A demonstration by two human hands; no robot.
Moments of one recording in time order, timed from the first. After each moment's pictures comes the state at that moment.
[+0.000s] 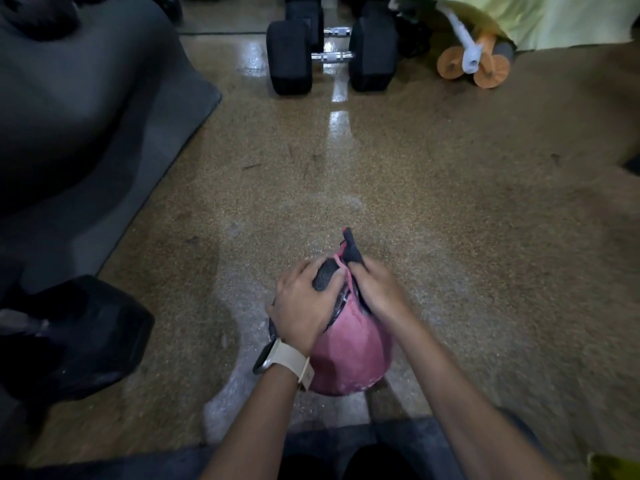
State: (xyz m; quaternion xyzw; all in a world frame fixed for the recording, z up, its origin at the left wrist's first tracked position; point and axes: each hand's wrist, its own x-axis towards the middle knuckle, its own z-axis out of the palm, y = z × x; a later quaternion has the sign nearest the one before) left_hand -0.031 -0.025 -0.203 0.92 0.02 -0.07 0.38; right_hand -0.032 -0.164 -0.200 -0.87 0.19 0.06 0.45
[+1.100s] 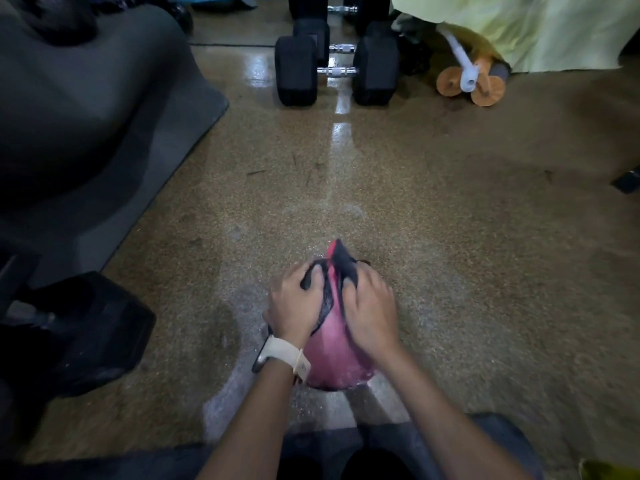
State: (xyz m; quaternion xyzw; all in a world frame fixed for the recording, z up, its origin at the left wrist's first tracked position) left_hand -0.028 -0.012 -0.203 0.89 0.09 -0.06 0.45; right_hand -0.068 -0.135 -0.195 -0.94 0.12 -0.01 0.31
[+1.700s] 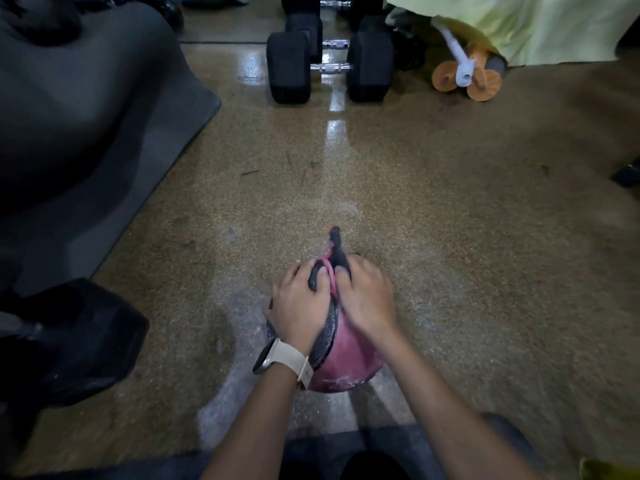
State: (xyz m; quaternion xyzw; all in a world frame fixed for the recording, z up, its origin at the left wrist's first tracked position) left_hand -0.026 -0.030 -0.198 0.92 0.08 -0.07 0.39; right_hand -0.037 -0.143 -0.187 -0.94 0.15 0.02 0.29
